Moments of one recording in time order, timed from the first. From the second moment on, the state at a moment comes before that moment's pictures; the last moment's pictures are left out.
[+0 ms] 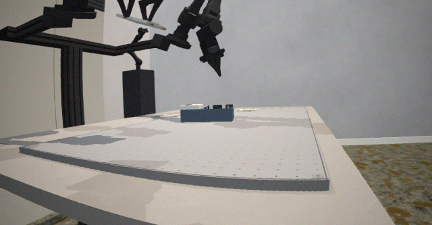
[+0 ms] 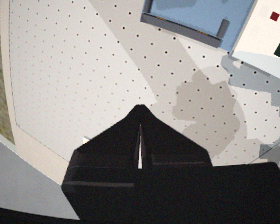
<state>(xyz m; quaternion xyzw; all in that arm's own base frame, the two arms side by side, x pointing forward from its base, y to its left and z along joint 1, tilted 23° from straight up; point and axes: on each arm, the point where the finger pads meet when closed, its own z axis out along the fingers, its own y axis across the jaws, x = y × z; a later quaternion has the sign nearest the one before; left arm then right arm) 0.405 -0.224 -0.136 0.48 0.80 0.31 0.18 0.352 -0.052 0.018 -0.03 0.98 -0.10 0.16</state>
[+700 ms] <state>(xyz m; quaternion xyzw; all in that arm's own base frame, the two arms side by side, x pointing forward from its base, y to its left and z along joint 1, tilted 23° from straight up) 0.363 -0.288 -0.183 0.56 0.73 0.35 0.20 0.352 -0.052 0.018 -0.03 0.98 -0.10 0.16</state>
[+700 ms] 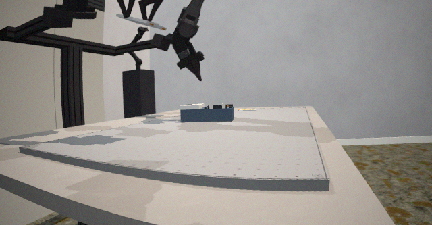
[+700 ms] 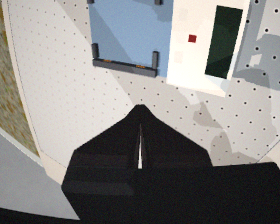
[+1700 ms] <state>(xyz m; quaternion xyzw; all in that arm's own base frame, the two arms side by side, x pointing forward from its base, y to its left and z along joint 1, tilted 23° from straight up) 0.345 -0.324 -0.210 0.57 0.72 0.35 0.21 0.352 -0.052 0.018 -0.03 0.98 -0.10 0.16</state>
